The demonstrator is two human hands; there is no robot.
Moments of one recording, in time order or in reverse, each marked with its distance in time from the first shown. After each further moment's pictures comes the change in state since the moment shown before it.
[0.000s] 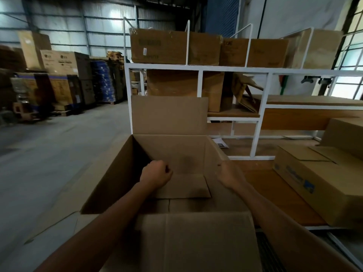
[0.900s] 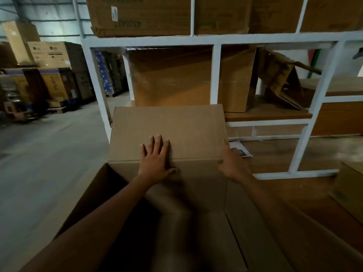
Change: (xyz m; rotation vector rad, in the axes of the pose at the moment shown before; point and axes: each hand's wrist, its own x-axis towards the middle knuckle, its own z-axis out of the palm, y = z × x) left_hand 0.337 -0.102 0.126 0.335 0.017 0.110; right_hand 0.349 -0.005 0.095 0.091 0.021 0.028
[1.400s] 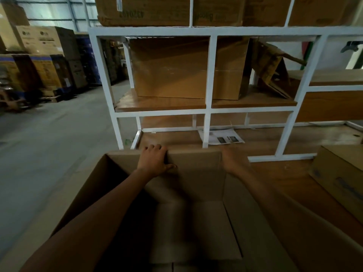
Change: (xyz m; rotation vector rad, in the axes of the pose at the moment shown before) left_hand -0.070 0.010 -0.016 -0.024 -0.034 0.049; right_hand -0.076 0.007 -0.012 -0.216 -0.011 -0.010
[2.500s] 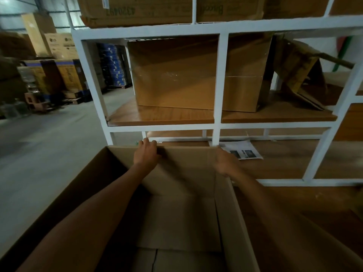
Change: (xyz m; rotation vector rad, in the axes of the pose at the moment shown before) left_hand 0.136 -0.040 0.035 -0.096 0.000 -0.351; right_hand 0.147 -0.012 0.047 0.266 -0.109 0.037
